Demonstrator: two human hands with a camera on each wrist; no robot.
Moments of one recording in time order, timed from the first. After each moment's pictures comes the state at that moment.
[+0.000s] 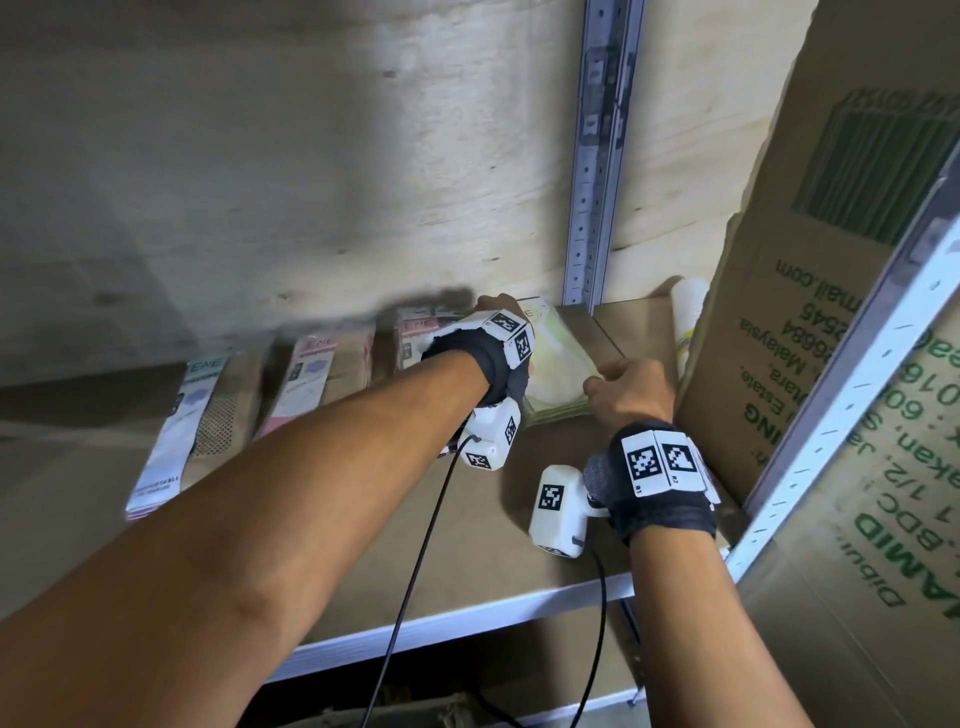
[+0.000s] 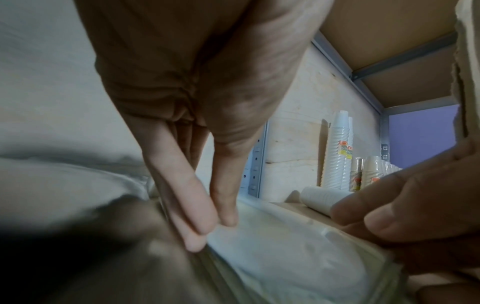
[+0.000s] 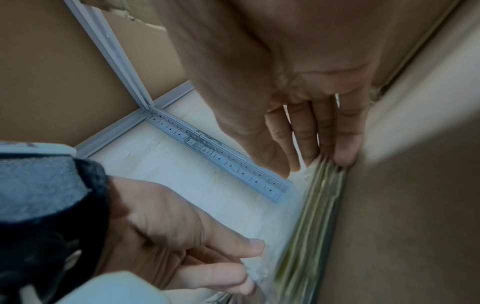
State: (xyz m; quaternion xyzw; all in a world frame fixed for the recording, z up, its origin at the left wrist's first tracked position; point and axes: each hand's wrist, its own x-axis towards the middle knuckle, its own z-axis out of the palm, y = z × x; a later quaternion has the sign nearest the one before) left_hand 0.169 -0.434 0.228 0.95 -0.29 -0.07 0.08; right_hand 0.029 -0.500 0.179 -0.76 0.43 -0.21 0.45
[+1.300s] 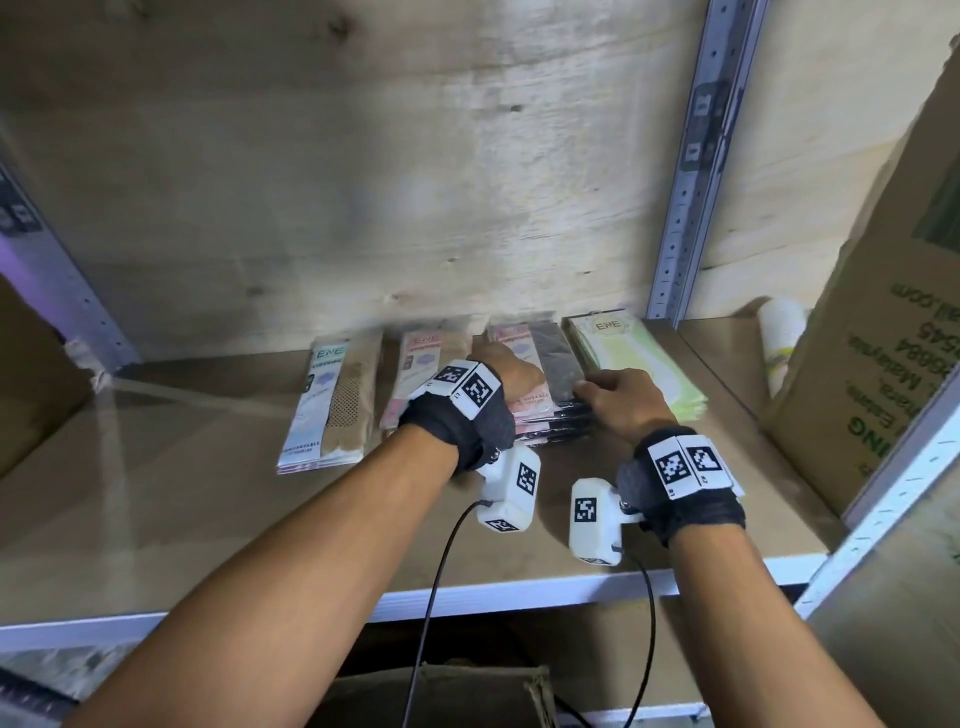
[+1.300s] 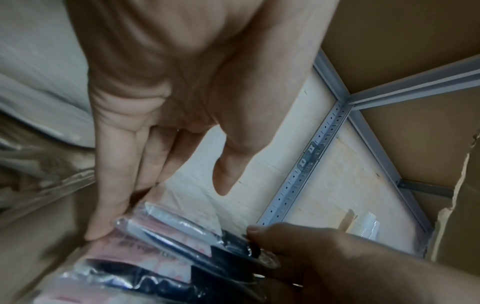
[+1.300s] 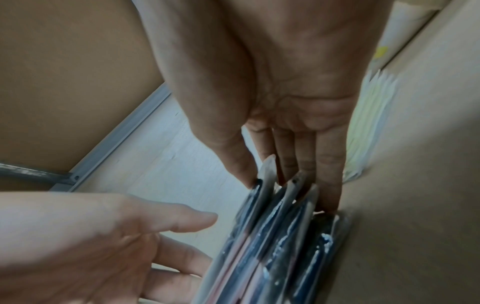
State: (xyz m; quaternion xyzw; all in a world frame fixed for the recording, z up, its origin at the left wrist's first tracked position) left_hand 0.161 -0.295 0.222 0.91 -0.12 -0.22 0.34; right_hand 0.067 -0.427 0.183 -0.86 0.27 -0.10 0.43
